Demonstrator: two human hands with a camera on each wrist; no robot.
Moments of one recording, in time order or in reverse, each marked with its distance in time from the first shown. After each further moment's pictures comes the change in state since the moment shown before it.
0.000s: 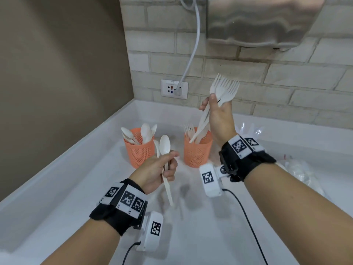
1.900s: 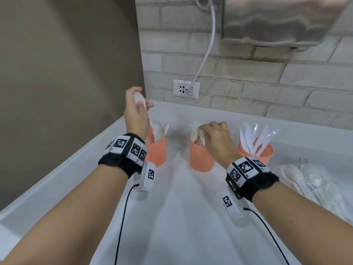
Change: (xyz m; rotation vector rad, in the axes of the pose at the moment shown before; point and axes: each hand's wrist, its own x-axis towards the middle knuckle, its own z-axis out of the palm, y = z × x) left_hand 0.036 0.088 -0.038 0.429 0.699 0.807; right_hand -0.034 0.046 -0.008 -1.163 -0.372 -0.248
